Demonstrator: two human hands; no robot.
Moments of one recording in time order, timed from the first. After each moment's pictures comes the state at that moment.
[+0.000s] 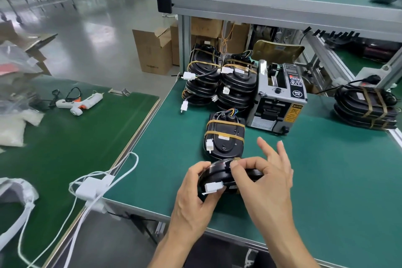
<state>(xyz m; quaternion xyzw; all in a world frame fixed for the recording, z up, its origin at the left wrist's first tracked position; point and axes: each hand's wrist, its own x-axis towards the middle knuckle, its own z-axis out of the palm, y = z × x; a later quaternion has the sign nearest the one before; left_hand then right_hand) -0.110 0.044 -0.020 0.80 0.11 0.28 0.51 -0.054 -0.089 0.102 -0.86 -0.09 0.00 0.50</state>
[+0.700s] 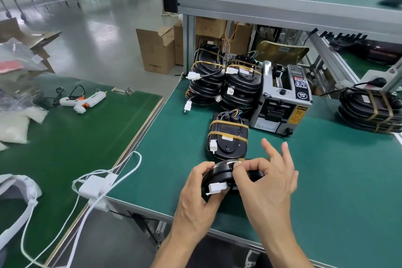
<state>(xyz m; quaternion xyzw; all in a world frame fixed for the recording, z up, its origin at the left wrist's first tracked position) -0.109 0.043 -0.019 0.80 0.11 0.29 0.51 -0.053 -0.080 0.093 -0.87 -0.08 -0.05 0.48</state>
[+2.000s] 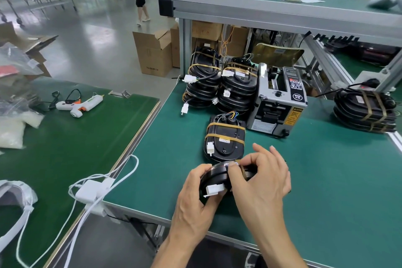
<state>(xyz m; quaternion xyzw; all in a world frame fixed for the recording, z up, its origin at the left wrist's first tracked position) -0.109 0.043 -0.019 0.80 0.11 0.28 0.52 -0.049 -0.073 0.087 -0.88 -0.07 -0.09 0.45</state>
